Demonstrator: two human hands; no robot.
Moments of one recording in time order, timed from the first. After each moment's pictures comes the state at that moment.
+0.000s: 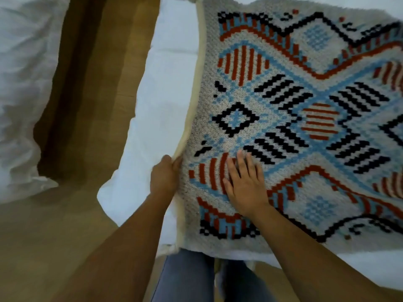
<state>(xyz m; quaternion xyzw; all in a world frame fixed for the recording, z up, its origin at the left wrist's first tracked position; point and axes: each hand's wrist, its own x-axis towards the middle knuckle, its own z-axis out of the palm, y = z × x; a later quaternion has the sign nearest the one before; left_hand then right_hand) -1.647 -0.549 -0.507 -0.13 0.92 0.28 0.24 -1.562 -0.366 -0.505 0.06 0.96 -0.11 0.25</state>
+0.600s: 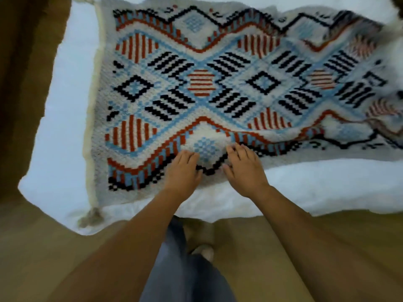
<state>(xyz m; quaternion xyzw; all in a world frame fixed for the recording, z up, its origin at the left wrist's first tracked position) -1.435 -0.343 -0.449 0.30 0.91 0.12 0.25 -1.363 -0.186 -0.435 0.16 0.95 -0.13 0.21</state>
